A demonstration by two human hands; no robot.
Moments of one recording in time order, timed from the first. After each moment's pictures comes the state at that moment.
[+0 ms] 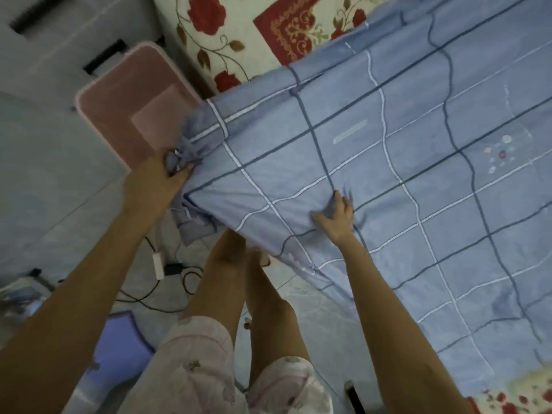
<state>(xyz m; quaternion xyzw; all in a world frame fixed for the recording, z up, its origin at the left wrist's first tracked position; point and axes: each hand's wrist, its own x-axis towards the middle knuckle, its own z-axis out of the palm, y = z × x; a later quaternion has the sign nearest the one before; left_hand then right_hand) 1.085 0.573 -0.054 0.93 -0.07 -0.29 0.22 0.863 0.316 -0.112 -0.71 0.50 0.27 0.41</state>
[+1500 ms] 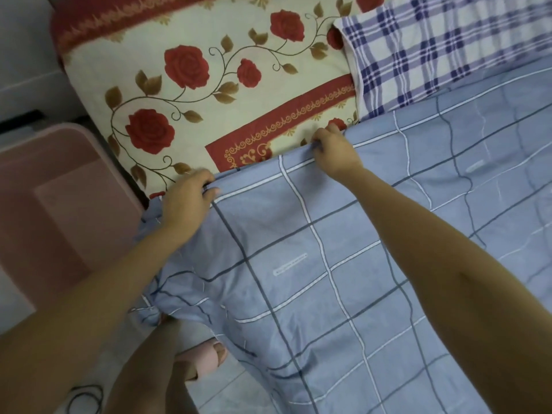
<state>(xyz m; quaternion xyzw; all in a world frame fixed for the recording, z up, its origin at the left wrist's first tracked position) 1.218 0.359 -0.177 0.91 -0.17 -0.20 0.33 1.202 0.067 -0.121 -0.95 0.20 0.22 0.13</state>
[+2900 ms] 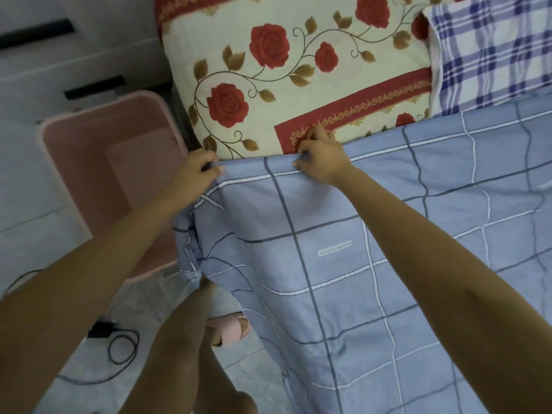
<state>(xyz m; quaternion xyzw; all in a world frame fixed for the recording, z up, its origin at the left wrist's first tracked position) 1.244 0.458 -0.181 0.81 -0.07 -0.33 0.48 1.223 0.192 -0.146 -0.94 0.05 0.30 0.12</state>
